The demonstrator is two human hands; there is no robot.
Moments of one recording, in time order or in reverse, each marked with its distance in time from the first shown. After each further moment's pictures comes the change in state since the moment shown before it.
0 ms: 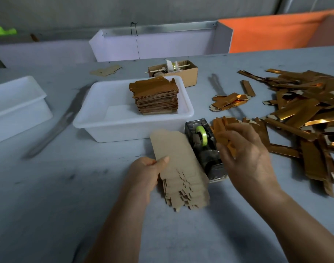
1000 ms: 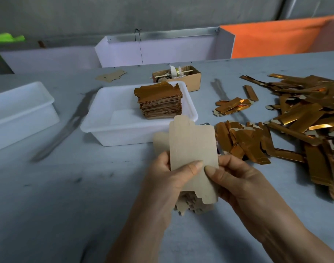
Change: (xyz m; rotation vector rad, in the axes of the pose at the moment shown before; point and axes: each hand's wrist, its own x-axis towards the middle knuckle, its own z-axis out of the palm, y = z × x) left_hand -0.055 0.017 0.007 -0.204 -0.239 0.242; right_hand -0.033 -0.027 -0.014 1.220 -0.439 0.543
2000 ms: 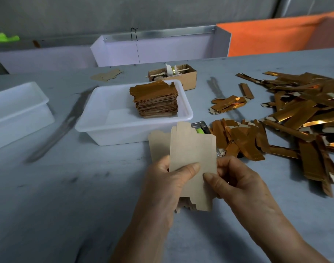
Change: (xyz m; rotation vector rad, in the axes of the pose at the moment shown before) left_hand -0.001 -0.008 0.012 -0.018 0.073 -0.007; right_hand -0.008 0.009 -0.008 -0.550 0.148 -0.223
